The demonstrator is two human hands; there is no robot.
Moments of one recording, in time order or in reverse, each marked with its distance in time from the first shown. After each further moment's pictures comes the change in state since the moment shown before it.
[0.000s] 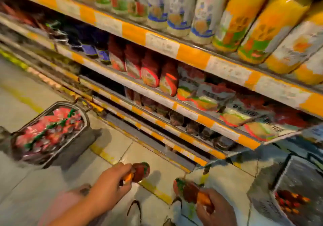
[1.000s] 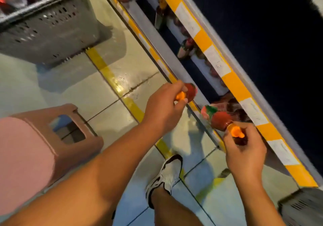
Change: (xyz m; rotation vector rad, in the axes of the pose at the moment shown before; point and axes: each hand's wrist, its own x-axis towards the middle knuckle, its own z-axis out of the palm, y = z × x) left_hand 0.240 -0.325 0.293 -0.412 0.385 -0.302; right_hand 0.286 0.141 0.380 -0.108 0.016 -0.260
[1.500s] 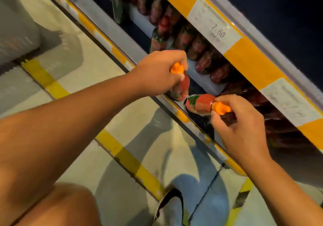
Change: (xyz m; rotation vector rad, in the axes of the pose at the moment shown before) left_hand 0.154 -0.073 0.084 0.164 -0.256 0.391; right_hand 0.095 0.085 0.093 -0.183 0.030 -0.392
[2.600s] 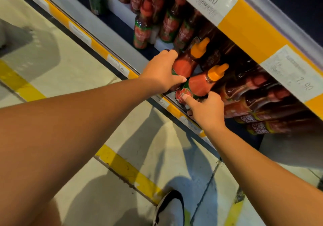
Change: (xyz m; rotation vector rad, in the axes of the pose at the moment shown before) left_hand 0.043 -0.036 0.093 0.019 0.051 -0.048; right_hand 0.022 0.037 0.103 0.298 0.053 0.714
